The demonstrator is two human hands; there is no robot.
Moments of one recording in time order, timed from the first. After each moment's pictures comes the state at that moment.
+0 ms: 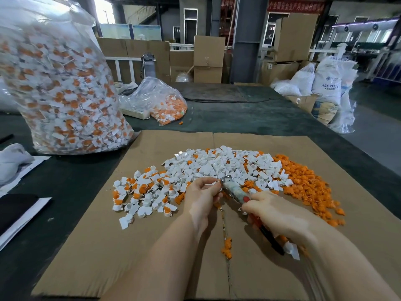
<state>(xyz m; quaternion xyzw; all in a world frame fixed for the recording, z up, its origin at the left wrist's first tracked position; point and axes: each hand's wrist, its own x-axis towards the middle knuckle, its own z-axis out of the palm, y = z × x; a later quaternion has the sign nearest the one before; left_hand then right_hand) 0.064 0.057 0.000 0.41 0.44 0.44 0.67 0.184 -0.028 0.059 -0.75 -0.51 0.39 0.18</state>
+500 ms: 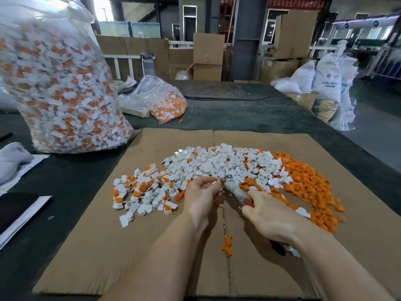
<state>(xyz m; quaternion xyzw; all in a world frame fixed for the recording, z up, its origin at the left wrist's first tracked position) 0.063 0.053 0.001 0.41 0.44 0.43 0.67 0.173 -0.031 0.051 -0.77 -0.58 0.24 0.10</state>
